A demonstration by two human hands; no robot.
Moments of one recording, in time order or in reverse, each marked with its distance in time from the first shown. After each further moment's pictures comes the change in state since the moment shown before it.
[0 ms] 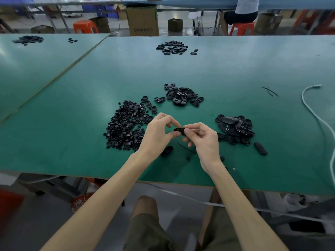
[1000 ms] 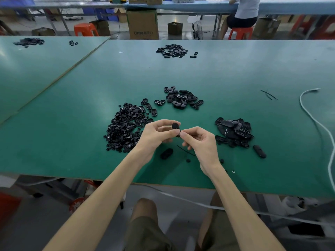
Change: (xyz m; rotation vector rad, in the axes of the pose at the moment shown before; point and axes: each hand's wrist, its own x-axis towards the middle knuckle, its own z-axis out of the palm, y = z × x) left_hand 0.002 -0.007 -0.006 -0.779 -0.145 -0.360; right_hand 0.000 0.001 0.000 -0.053 -0.048 0.016
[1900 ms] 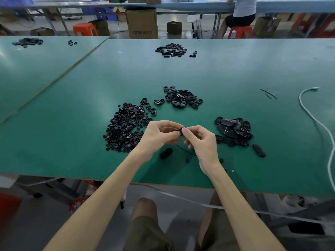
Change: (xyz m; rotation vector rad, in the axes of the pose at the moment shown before) left_hand -0.005 0.009 0.009 0.135 -0.034 0.056; right_hand 0.001 0.002 -0.001 0.016 0.049 -0.016
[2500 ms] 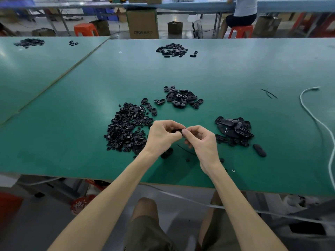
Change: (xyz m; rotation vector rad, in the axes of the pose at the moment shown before) left_hand 0.004 0.000 0.016 0.232 0.158 0.068; right_hand 0.001 -0.001 0.002 -0.012 0.003 0.015
